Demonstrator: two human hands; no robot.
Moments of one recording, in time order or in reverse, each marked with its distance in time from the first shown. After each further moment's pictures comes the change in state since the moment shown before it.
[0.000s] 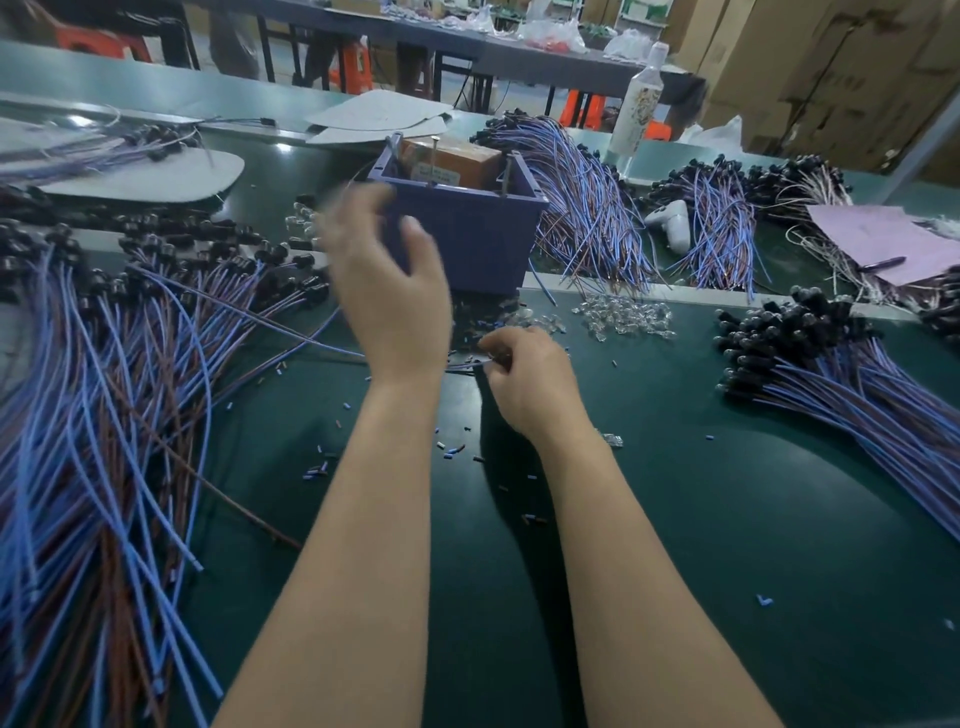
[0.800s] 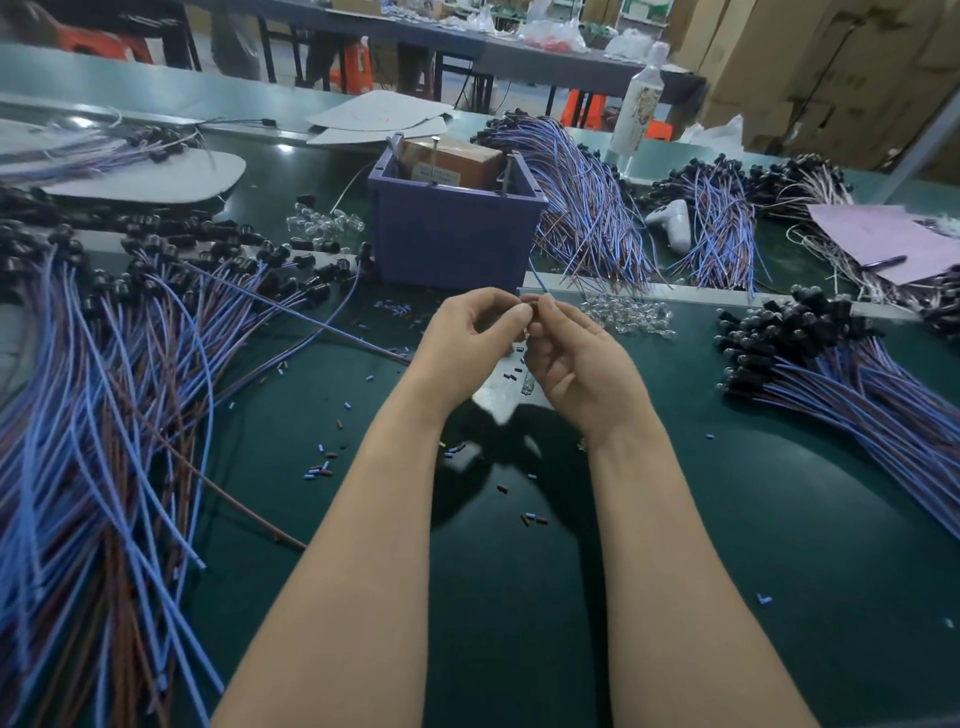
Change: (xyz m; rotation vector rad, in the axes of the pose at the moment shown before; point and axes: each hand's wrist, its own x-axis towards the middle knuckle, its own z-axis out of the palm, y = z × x) left_hand -0.028 -0.018 0.012 -0.273 -0.828 -0.196; right_hand 0.003 0.011 -0.031 1.583 -0.124 0.229
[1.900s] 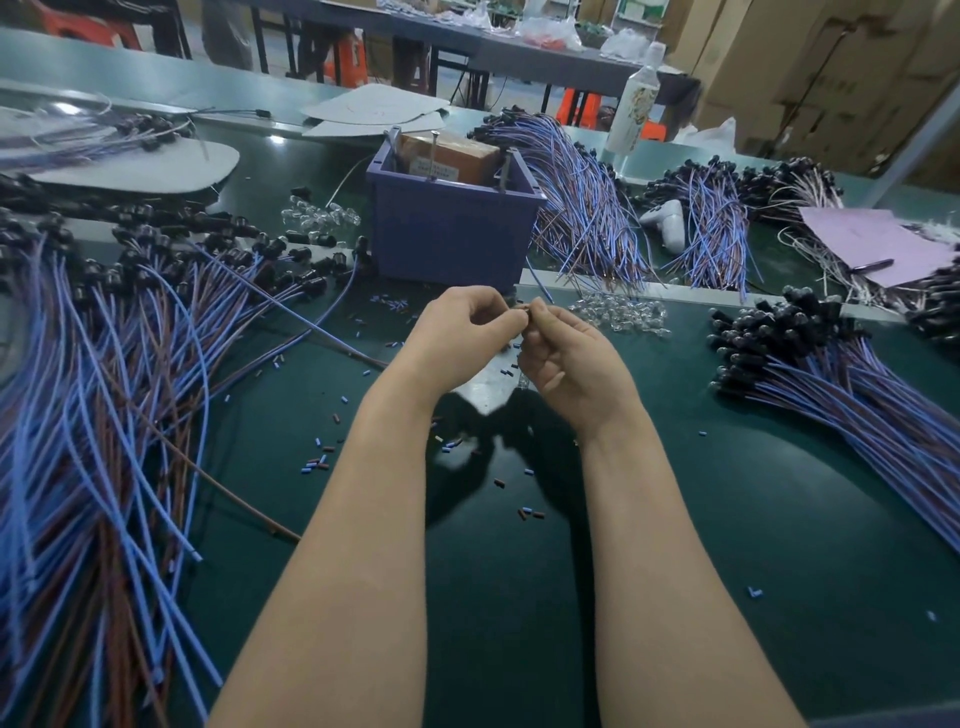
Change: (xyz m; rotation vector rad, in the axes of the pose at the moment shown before) left_hand 0.005 0.006 -0.010 0.267 -0.057 -0.106; right_hand 0.003 0.002 0.000 -0.048 0.010 0.035
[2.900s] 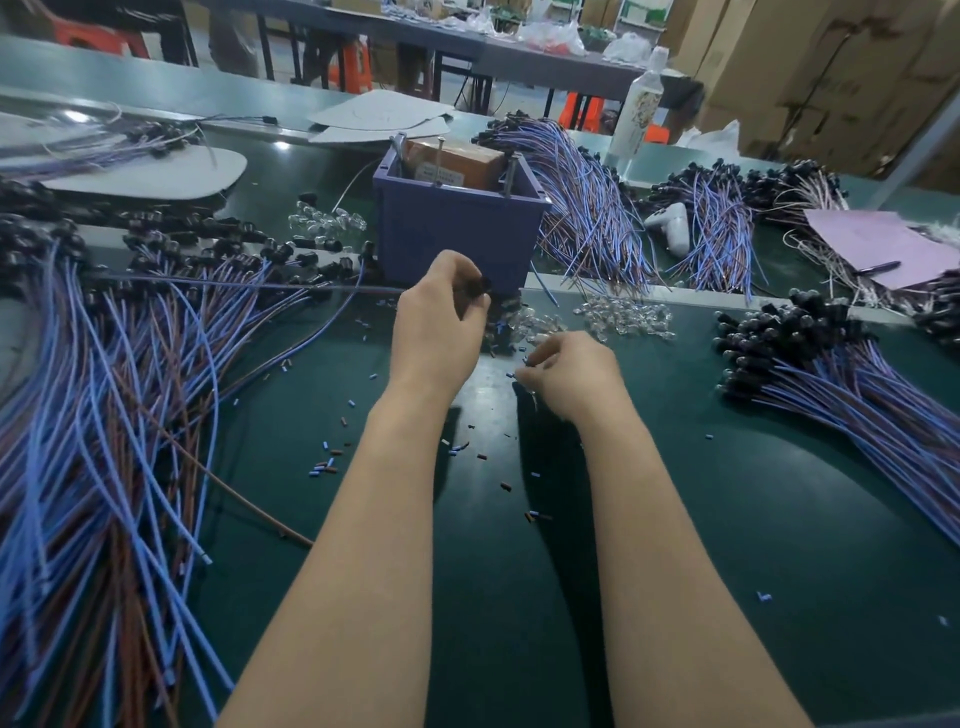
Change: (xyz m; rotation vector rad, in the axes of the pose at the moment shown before) left_hand -0.001 -0.004 -0.002 0.062 0.369 0.095; right_hand -0.002 0.002 -0.002 -1.508 0.297 -0.040
